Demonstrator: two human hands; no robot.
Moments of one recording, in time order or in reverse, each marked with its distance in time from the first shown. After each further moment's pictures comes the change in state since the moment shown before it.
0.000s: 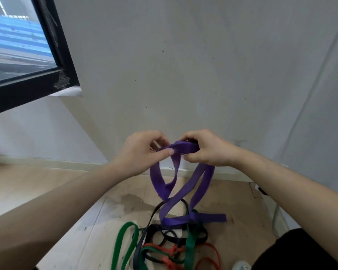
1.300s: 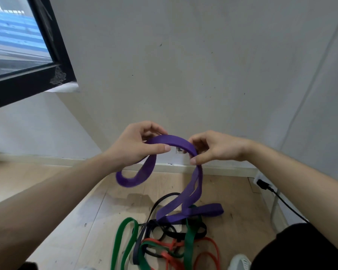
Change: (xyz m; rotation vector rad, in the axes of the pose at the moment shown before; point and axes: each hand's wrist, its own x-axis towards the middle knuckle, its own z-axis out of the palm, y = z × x) left_hand 0.005 -0.004 -0.009 -0.441 -0.086 -0.196; right_hand -0.013 0.023 -0.015 0.317 -0.290 0.045
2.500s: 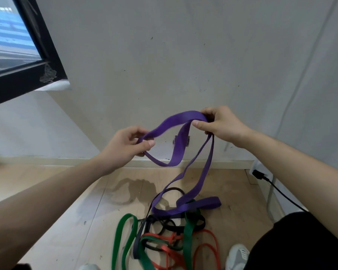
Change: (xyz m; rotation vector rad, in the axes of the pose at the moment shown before) left_hand -0.002 -0.034 -0.001 -0.061 0.027 -0.102; right_hand 0.005 0.017 -0.018 -0.031 0.617 0.012
